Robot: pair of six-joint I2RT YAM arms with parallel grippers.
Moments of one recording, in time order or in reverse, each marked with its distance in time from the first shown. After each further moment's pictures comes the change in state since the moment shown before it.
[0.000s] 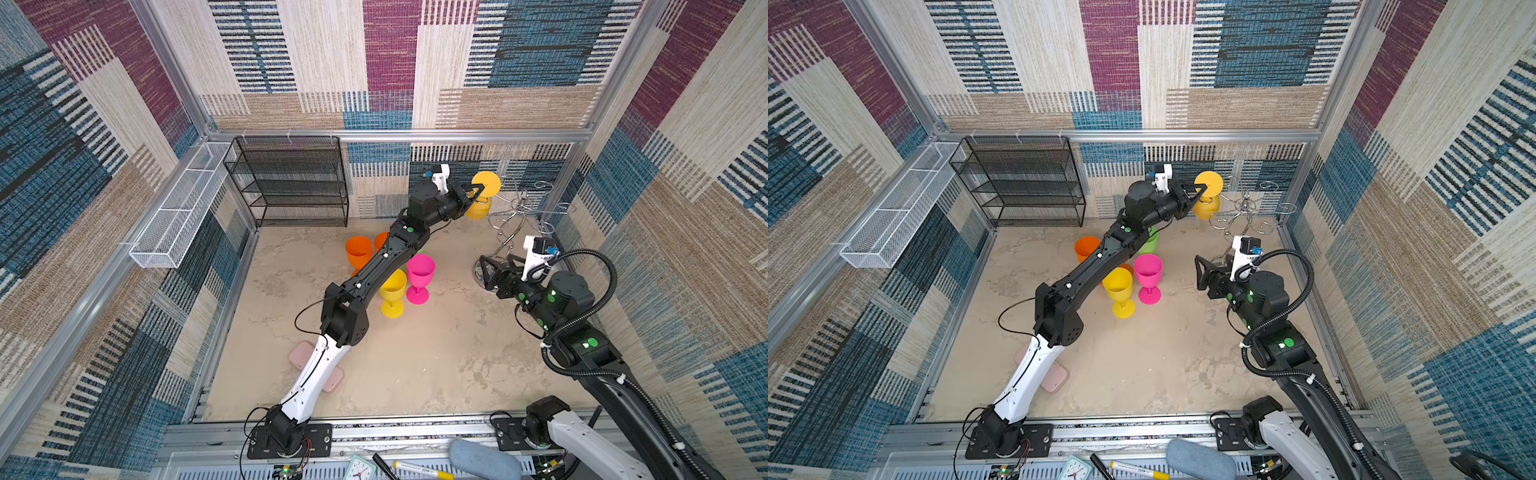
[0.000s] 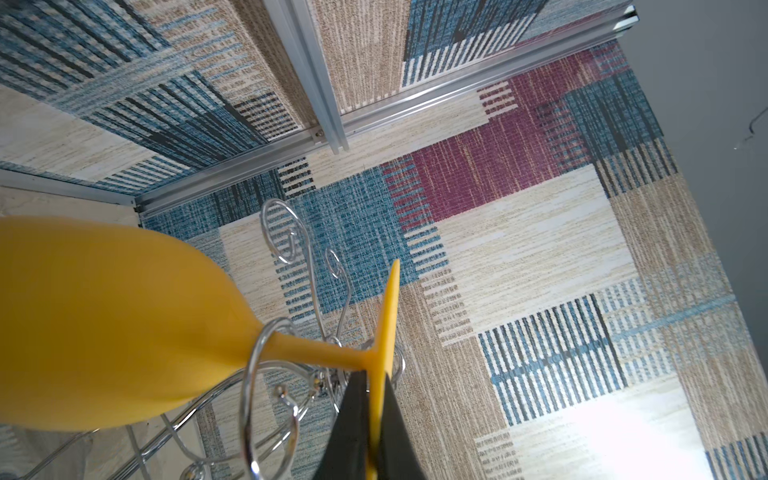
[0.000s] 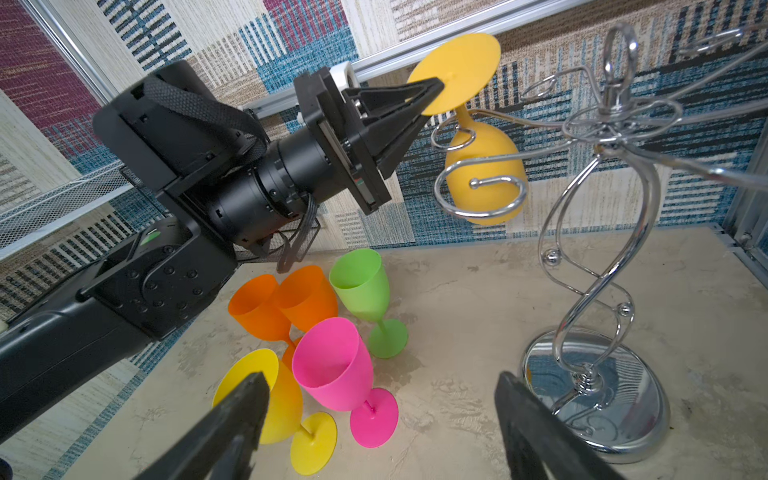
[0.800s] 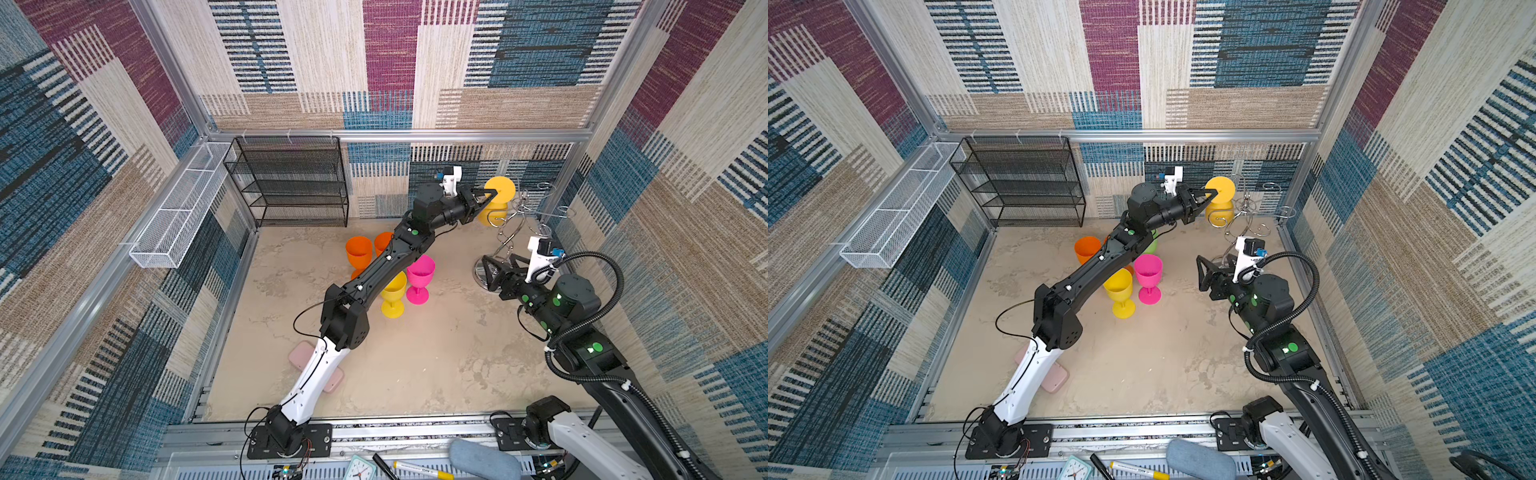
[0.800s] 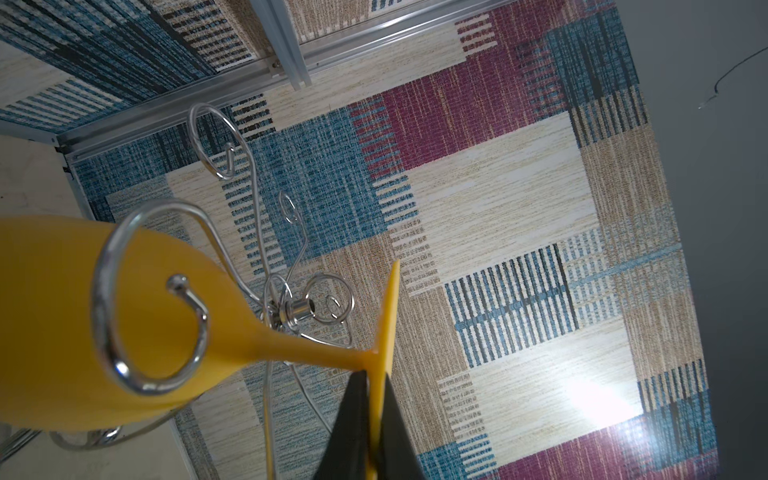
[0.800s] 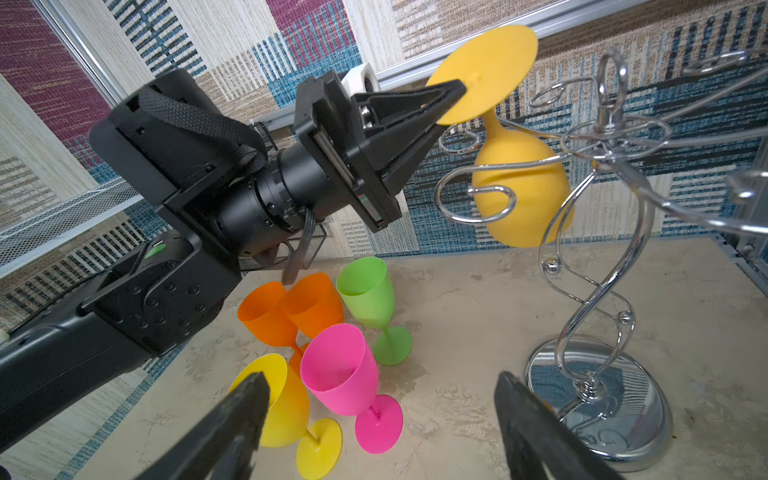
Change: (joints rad) left arm -0.037 -0.058 -0.075 0.039 0.115 -0.047; right arm 0.000 -0.043 0.000 -0.001 -0.007 0.004
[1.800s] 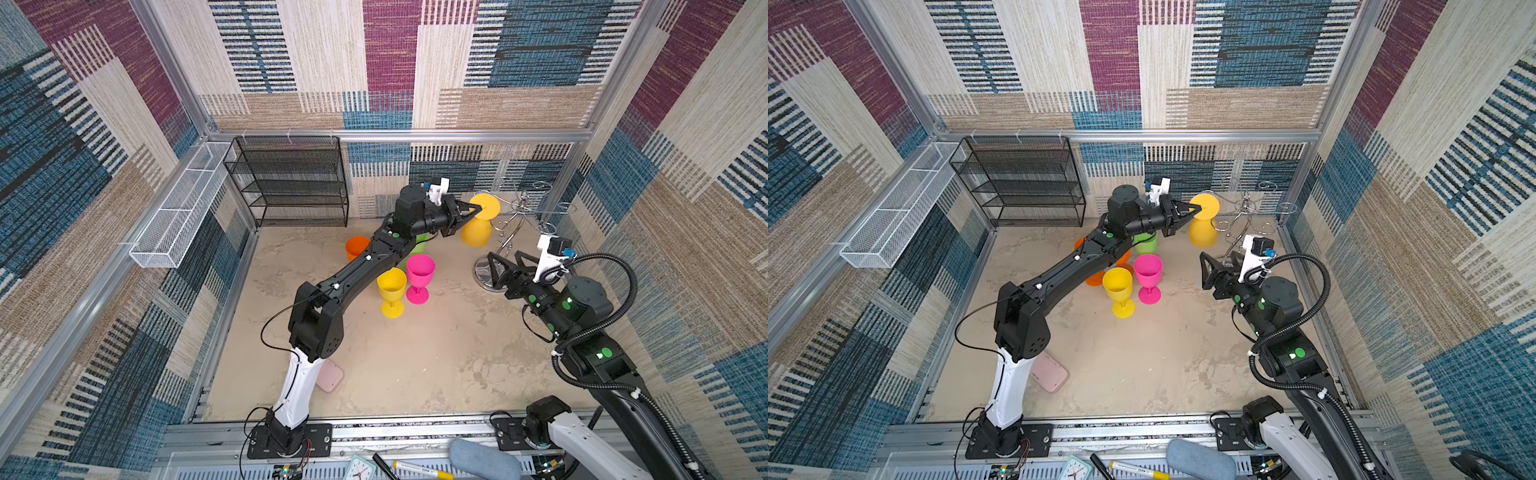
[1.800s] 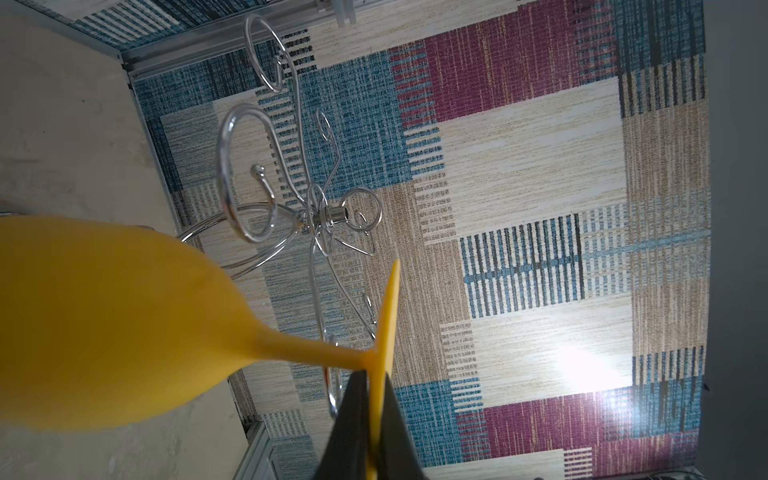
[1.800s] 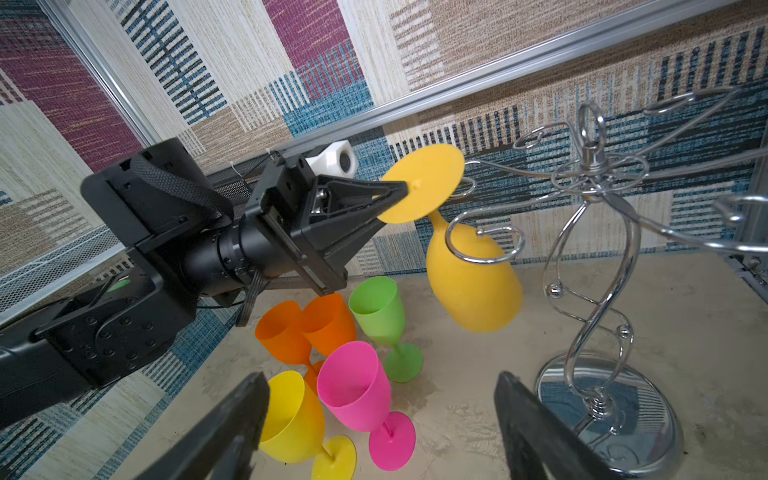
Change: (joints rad) left arm 0.056 -0.335 -0.512 0.010 0.119 0.009; right arm 0.000 -0.035 0.031 -0.013 0.000 0.030
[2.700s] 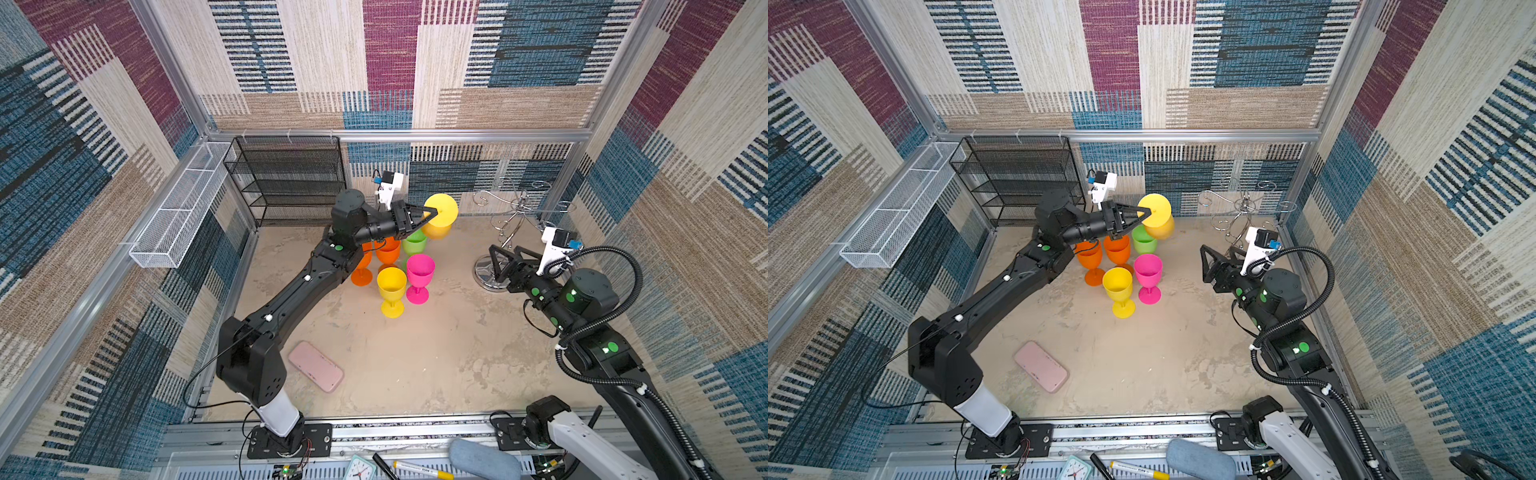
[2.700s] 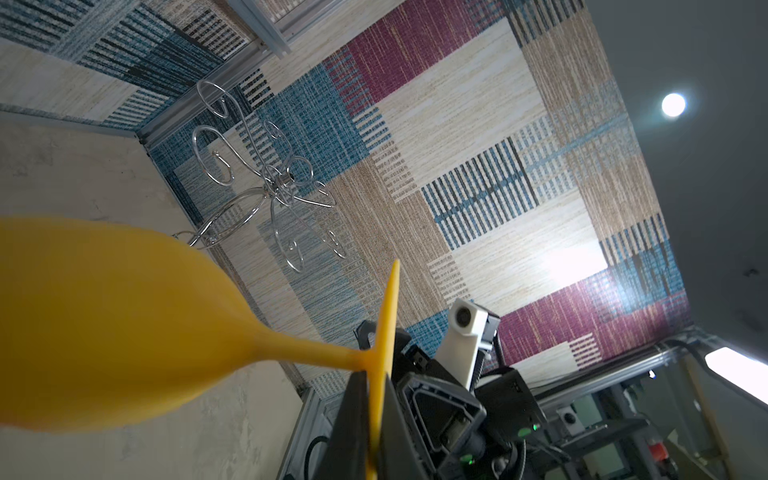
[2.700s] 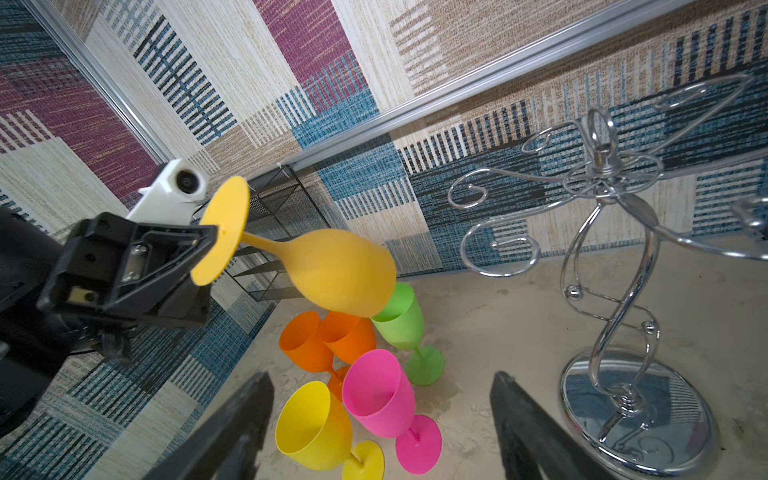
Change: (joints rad) left arm 0.143 -0.542 -0.512 0.012 0.185 0.334; right arm 0.000 0.053 0.100 -0.069 -0.024 0.093
